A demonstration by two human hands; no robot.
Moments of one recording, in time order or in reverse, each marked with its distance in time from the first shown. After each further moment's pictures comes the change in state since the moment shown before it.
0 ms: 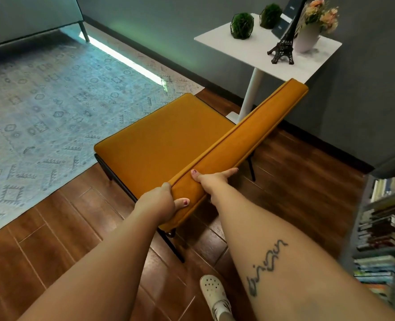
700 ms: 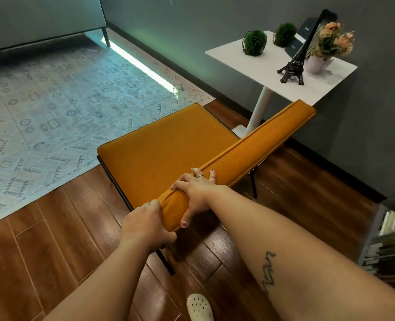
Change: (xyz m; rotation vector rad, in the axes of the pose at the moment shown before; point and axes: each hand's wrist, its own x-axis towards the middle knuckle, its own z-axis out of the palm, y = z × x) left_hand -0.014 0.017 0.019 0.022 0.376 -0.011; right_hand 0.019 -0.039 -0.022 -1.539 -0.416 -0.901
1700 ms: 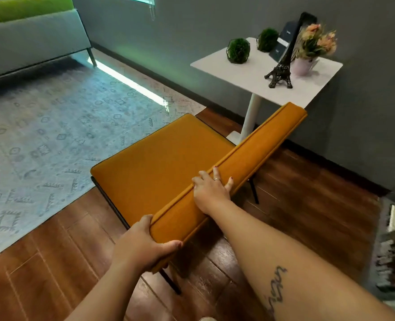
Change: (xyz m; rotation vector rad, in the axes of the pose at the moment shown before) left_hand 0.037 -0.009 -0.007 -0.301 -0.134 -0.056; right_hand 0.026 0.037 -0.005 0.345 0.406 0.380
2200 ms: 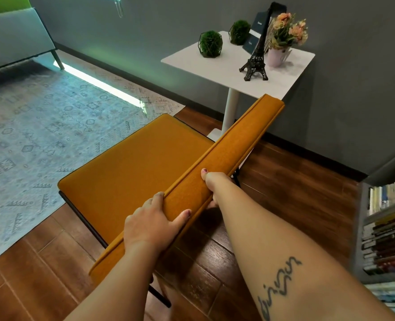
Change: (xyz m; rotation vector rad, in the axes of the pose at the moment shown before) left_hand 0.059 0.078 0.030 0.224 0.218 0.183; right_hand 0.043 0.057 -0.037 1.285 -0.104 0.940
